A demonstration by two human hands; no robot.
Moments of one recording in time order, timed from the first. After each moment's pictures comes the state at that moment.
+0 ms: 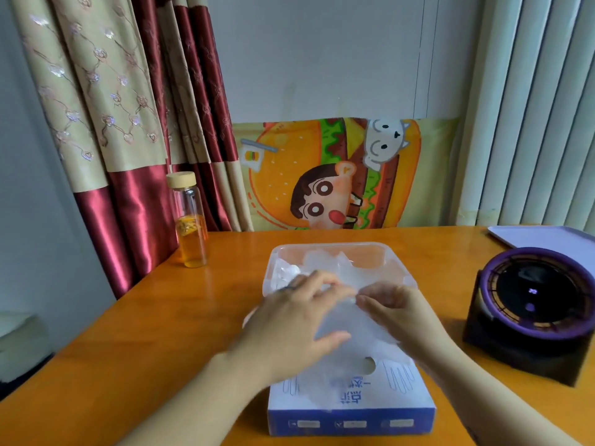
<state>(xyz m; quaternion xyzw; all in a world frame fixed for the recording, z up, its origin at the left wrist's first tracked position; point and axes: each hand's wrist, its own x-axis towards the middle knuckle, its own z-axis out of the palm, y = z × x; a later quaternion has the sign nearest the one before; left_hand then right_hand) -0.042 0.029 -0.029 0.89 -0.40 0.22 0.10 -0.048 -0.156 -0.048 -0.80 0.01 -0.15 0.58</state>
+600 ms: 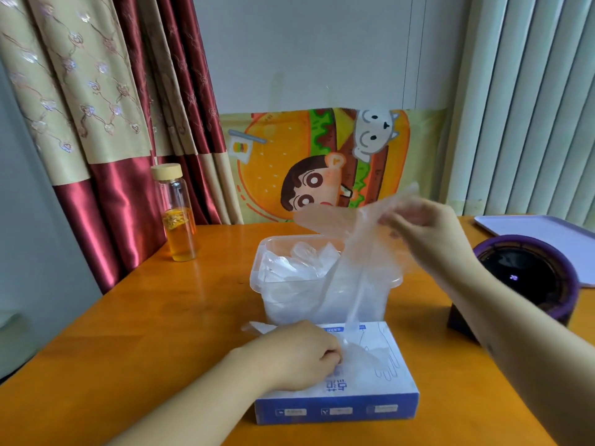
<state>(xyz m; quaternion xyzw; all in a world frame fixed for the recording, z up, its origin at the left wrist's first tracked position) -0.041 0.001 -0.050 0.92 -0.34 -0.15 0.08 -0.039 -0.193 0.024 -0.80 -0.03 -0.34 0.49</state>
